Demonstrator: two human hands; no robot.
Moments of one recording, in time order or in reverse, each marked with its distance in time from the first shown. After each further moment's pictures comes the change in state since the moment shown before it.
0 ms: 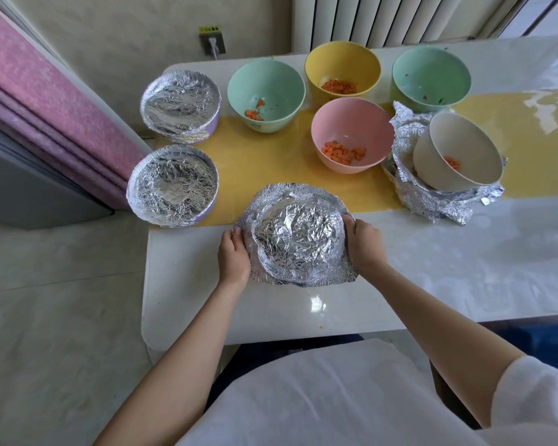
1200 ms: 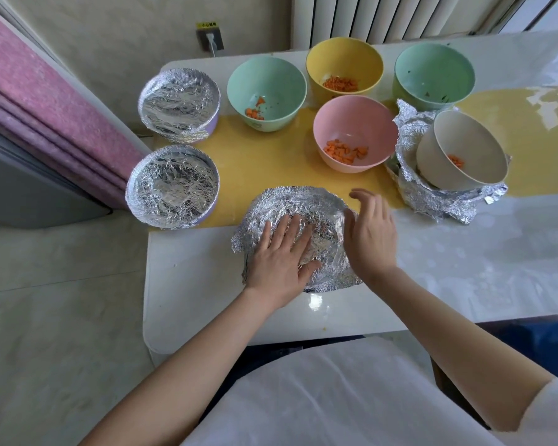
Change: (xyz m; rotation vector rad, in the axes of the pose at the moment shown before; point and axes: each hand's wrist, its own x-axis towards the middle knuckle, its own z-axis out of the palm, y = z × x) left_hand -0.038 0.027 0.019 1.226 -0.460 0.810; right_hand -0.019 -0.025 -0.012 -0.182 0.452 -0.539
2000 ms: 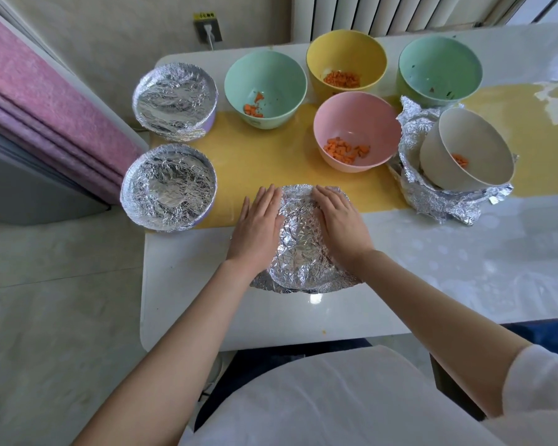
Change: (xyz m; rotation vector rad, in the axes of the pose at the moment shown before) left_hand 0.038 -0.048 -0.007 -0.329 0.183 -0.109; right_hand 0.022 0.002 0.039 0.091 -0.356 -0.143
